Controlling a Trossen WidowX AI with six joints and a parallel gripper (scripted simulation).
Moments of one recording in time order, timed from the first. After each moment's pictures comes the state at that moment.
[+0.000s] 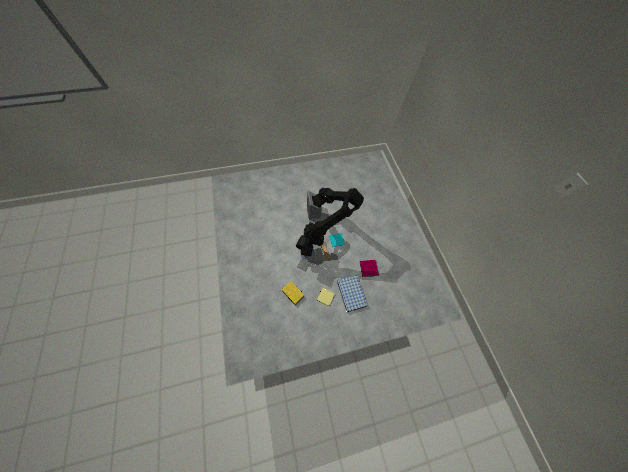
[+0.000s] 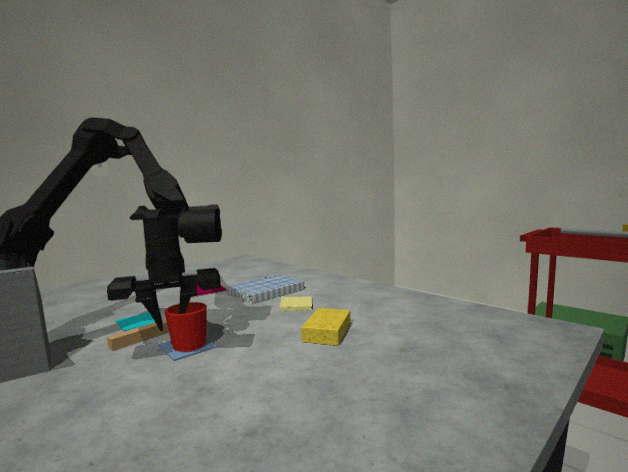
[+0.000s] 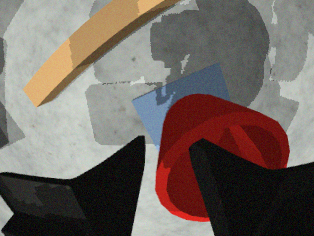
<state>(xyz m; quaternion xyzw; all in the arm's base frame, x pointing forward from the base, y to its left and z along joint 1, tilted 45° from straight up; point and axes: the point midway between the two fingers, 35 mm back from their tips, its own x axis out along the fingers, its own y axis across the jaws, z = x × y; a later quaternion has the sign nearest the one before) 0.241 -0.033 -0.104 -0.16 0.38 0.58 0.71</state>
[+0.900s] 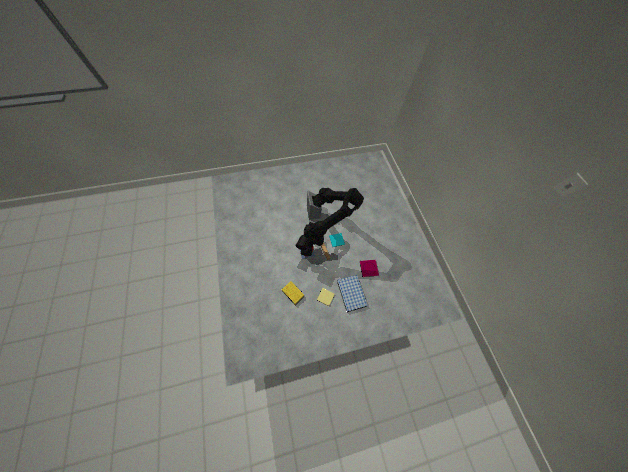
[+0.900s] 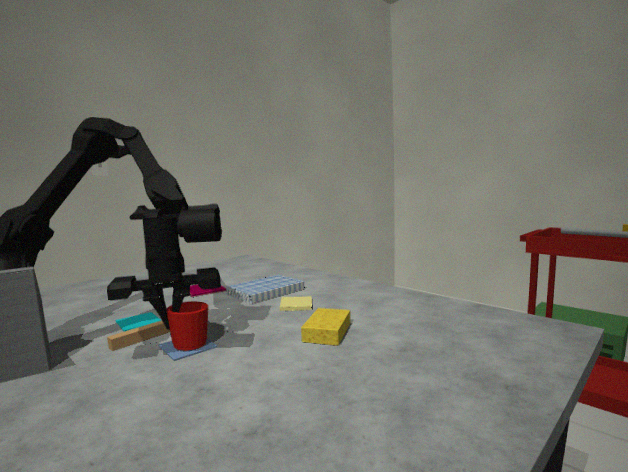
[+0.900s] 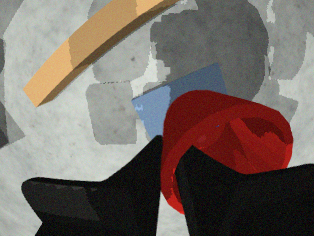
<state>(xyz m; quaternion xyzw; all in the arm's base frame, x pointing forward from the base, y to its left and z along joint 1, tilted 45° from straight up) 0.241 -0.034 -0.104 -0.16 0.38 0.57 0.71</state>
